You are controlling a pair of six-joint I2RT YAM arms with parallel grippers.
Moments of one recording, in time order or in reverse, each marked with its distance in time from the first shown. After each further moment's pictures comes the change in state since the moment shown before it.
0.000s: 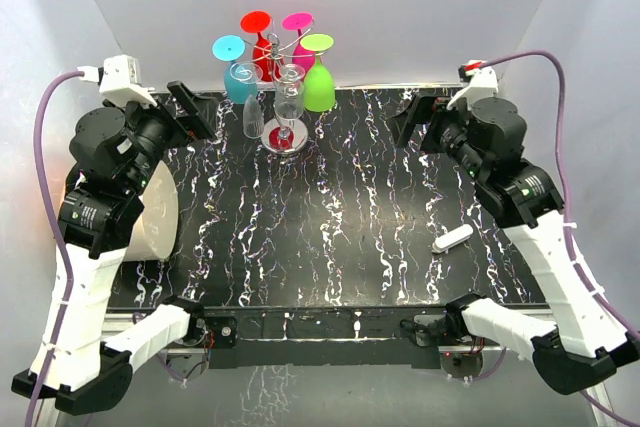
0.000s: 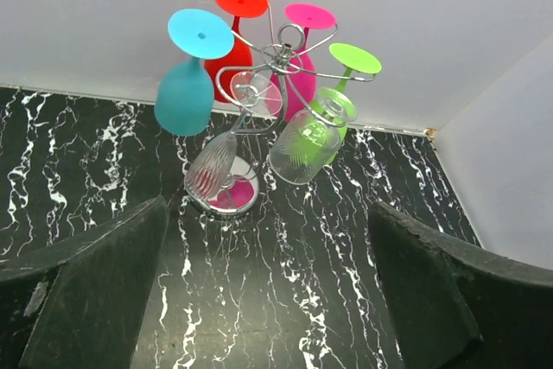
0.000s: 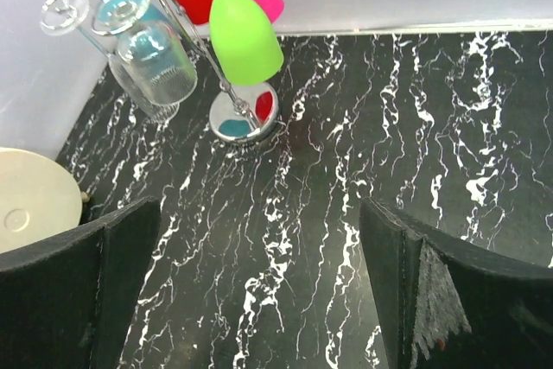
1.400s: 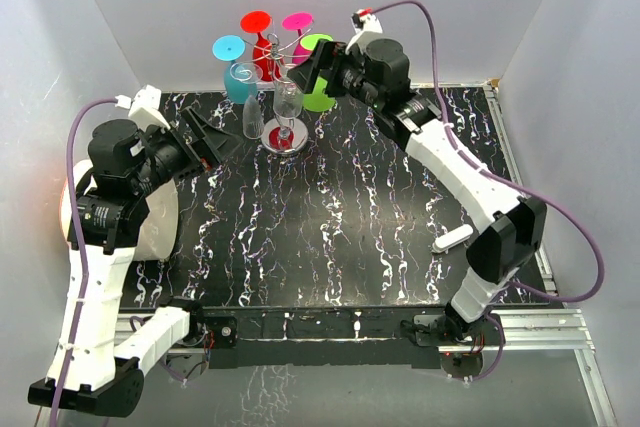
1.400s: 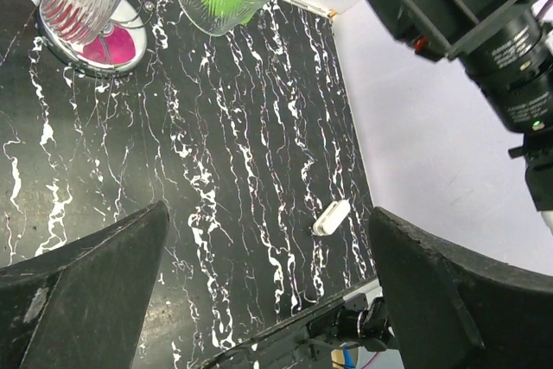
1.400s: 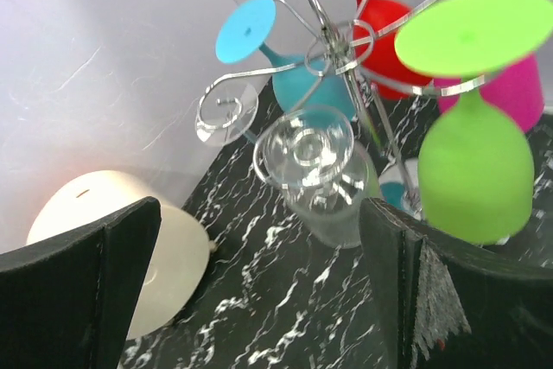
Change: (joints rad) left arm 0.176 -0.054 -0.185 -0.114 0.494 -0.309; right arm 0.154 0.653 0.312 0.453 -0.195 0.212
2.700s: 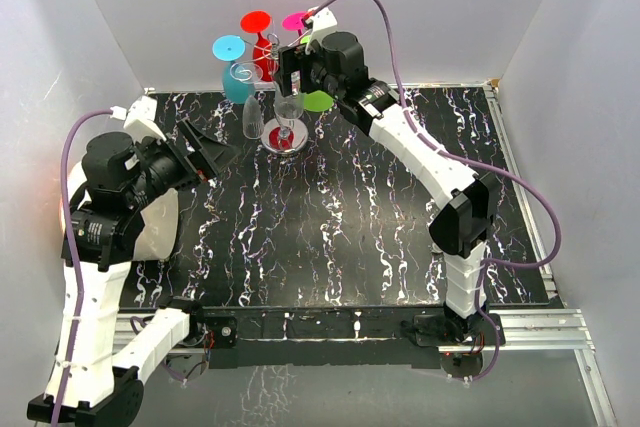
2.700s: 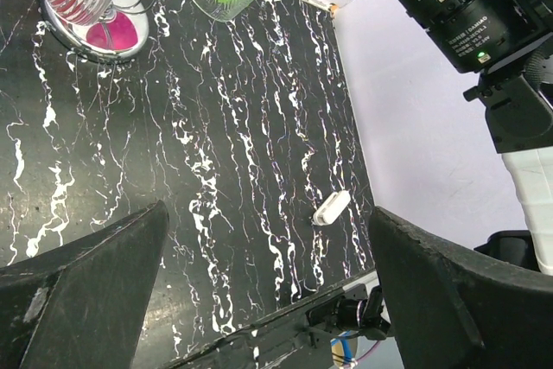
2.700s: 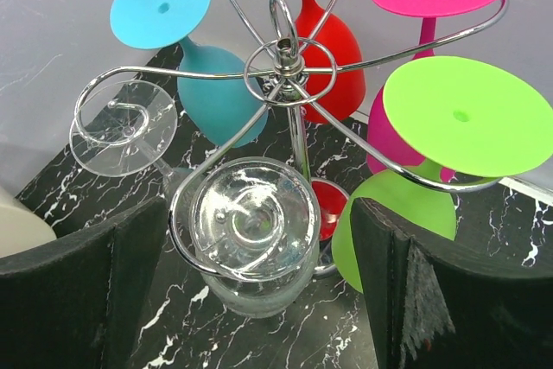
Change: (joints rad) left arm 0.000 -0.061 -0.018 -0.055 0.002 0.002; right arm 0.076 0.300 0.382 -0.179 0.176 -0.418
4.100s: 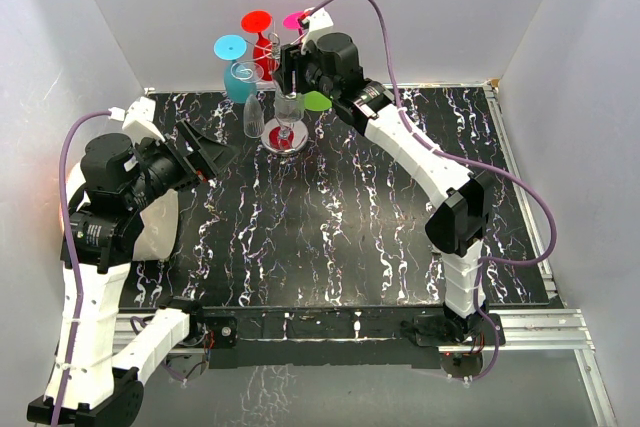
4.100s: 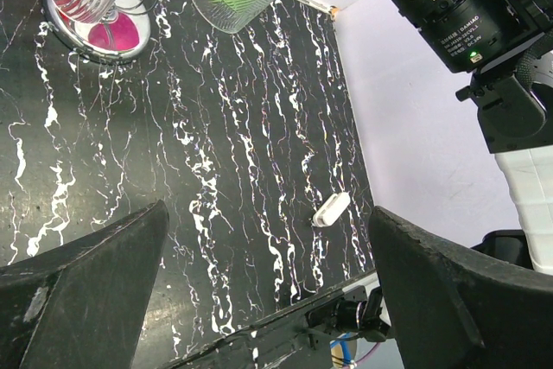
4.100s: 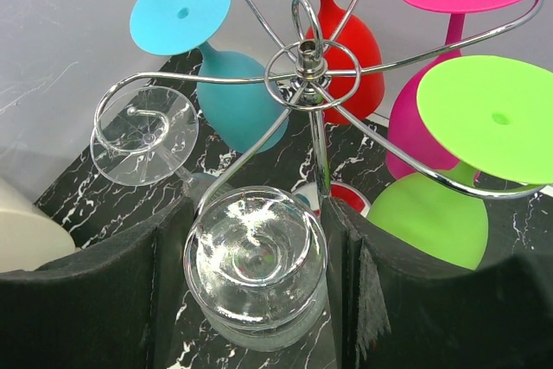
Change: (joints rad) left arm 0.000 -0.009 0.000 -0.002 -0.009 -0.005; right arm 0.012 0.032 0.034 0.006 0.006 0.035
